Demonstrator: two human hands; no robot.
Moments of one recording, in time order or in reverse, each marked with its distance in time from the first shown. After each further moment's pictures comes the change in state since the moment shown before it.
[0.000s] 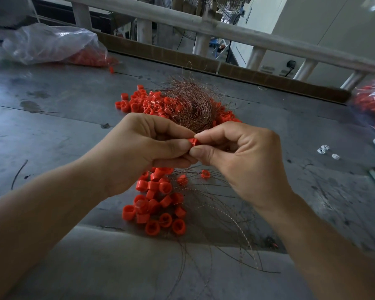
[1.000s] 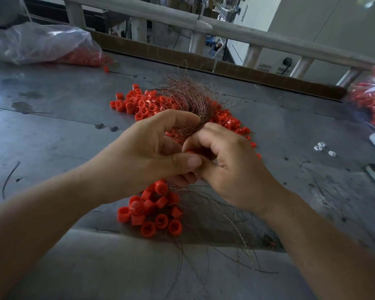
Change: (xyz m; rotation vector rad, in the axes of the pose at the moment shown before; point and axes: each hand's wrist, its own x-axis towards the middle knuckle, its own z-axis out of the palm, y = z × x) left_hand -0.006 -0.003 0.003 0.200 -0.183 0.110; right_hand 0.002 0.004 0.000 -0.211 -0.321 -0.046
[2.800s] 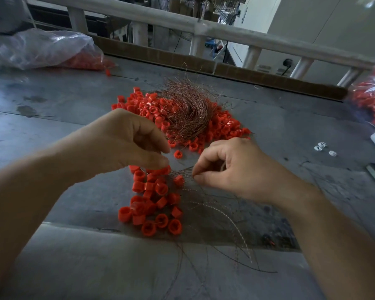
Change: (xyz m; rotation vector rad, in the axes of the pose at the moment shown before) left_hand 0.006 0.005 -0.029 0.438 0.121 -0.171; right_hand -0.002 0.003 -0.020 -0.054 -0.249 0.278
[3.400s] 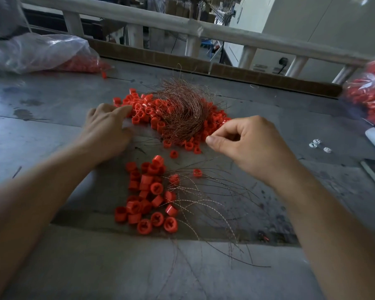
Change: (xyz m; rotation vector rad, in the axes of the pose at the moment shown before) left_hand 0.048 -0.058 -0.010 0.684 0.383 -0.203; right_hand 0.001 0.013 -0.013 -0.016 0.384 0.116
